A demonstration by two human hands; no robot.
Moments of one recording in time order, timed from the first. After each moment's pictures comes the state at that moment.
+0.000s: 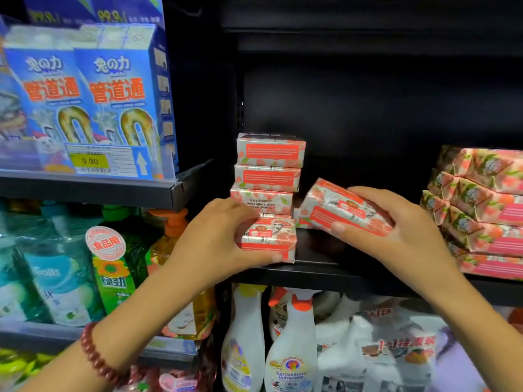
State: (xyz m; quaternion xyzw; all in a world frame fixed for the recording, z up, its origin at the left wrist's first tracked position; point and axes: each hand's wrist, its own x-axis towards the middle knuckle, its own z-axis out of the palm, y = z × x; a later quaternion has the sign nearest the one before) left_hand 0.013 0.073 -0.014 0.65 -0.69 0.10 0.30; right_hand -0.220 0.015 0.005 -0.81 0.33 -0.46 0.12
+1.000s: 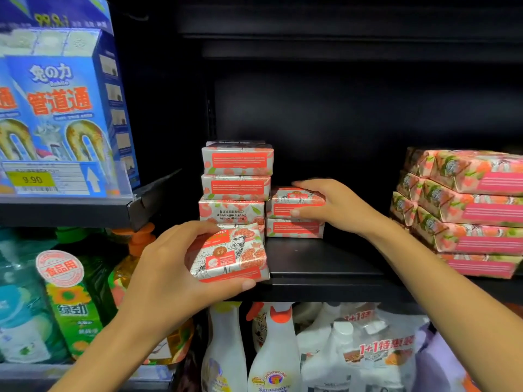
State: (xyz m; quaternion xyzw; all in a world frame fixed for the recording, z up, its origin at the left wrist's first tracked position) left_hand 0.012 0.090 -0.031 0.61 -0.65 0.05 0.46; right_hand -0.198 -0.086 0.020 -0.87 0.34 -0.29 0.18
